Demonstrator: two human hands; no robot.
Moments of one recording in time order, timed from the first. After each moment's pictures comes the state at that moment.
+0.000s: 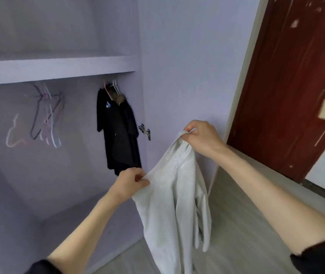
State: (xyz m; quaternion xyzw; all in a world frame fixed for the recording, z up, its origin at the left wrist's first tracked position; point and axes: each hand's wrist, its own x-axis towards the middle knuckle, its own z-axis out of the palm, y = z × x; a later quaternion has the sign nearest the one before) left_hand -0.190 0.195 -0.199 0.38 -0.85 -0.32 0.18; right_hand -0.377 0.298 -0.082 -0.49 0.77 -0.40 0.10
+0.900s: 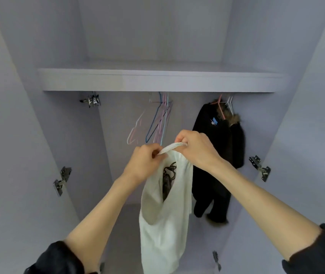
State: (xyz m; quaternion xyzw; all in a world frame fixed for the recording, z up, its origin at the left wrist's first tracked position) left_hand 0.009 0.033 -0.130 0.51 -0.75 -0.17 0.38; right_hand -0.148 0.042 -0.090 -0.75 0.58 -0.29 0.08
